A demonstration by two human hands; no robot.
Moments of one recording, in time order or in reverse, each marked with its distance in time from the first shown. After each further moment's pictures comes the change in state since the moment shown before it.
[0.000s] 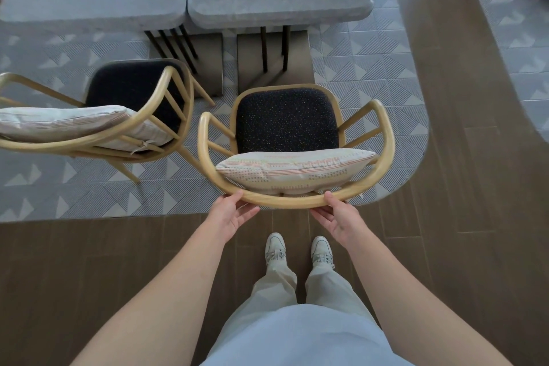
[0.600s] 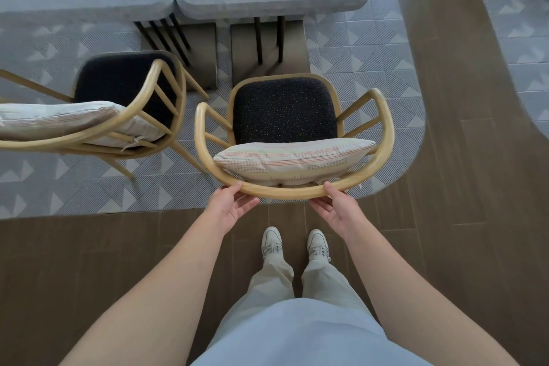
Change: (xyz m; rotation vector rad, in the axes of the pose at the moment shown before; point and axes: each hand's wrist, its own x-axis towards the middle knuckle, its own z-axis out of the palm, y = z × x) left_hand 0.009 0.002 0.018 -0.018 -0.016 -0.017; right_hand 0.008 -0.017 -0.002 0.027 0.015 0.008
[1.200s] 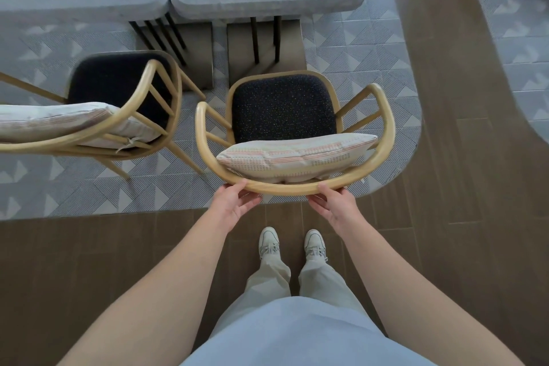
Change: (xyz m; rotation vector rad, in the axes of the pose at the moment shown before) left_hand 0.005 -0.002 0.019 0.032 -0.015 0.019; right_hand 0.005 -0.007 0.001 -0.126 -0.007 -0.095
